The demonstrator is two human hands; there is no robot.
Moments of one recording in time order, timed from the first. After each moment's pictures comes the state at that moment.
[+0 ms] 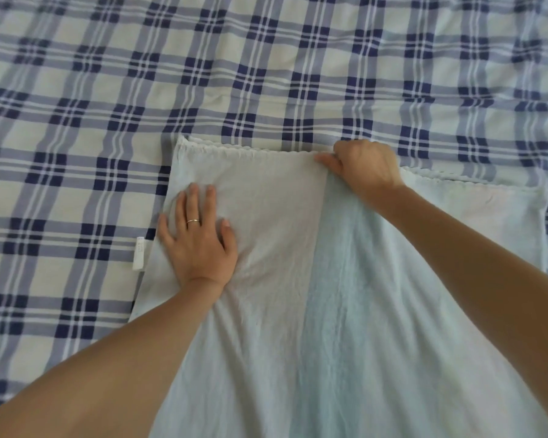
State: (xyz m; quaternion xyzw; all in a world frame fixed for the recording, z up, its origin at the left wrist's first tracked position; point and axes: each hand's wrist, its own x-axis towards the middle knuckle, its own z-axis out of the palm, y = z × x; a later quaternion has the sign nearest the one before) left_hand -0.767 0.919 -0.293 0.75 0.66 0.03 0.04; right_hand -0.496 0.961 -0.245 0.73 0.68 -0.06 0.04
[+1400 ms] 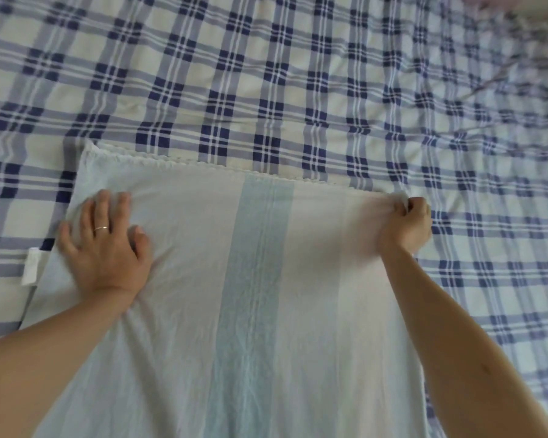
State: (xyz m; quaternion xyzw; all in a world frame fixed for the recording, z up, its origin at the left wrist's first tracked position) left_hand -0.765 0.918 -0.289 0.75 0.65 0.09 0.05; right_hand -0.355 0.812 -0.243 0.97 0.13 0.05 -0.22
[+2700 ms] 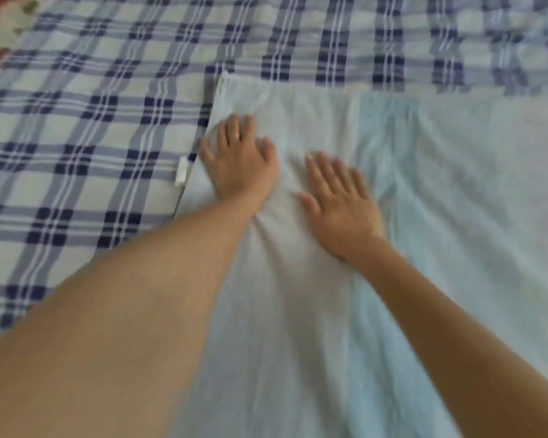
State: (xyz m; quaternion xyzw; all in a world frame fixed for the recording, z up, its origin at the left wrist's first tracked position) left_hand -0.769 0.924 -0.301 0.75 0.66 0.11 0.03; right_hand -0.645 0.804 -0.300 0.75 0.65 -0.10 -0.08
